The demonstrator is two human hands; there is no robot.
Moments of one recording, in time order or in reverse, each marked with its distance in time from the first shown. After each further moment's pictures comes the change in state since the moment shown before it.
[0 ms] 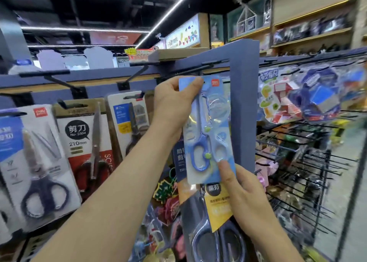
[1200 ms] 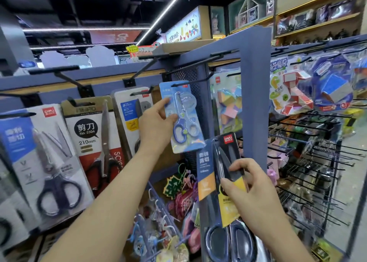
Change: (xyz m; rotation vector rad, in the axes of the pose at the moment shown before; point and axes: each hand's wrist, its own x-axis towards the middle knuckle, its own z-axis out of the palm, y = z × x) left_hand 0.008 -0.070 -0.070 0.647 0.109 0.067; right_hand -0.005 0.024 0.005 -0.224 0.144 0.068
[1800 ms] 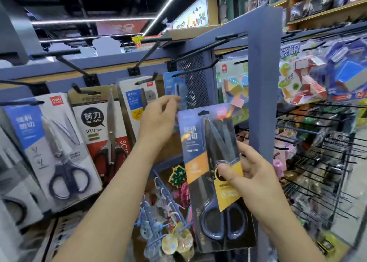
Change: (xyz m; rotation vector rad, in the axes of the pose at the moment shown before) left_hand -0.027 0.020 -0.022 -0.040 -0.119 -0.066; right_hand 0.004 -0.004 0.007 0.331 -0.117 0.001
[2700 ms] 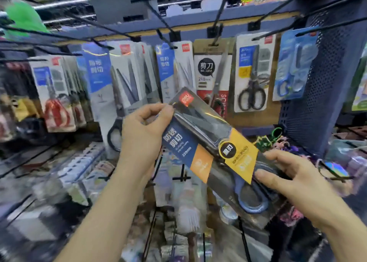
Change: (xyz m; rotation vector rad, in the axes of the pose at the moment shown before) left_hand -0.175 -0.015 -0.156 -0.317 0.581 -0.249; right_hand -0.032 0.007 0.058 -0.022 -0.663 0.044
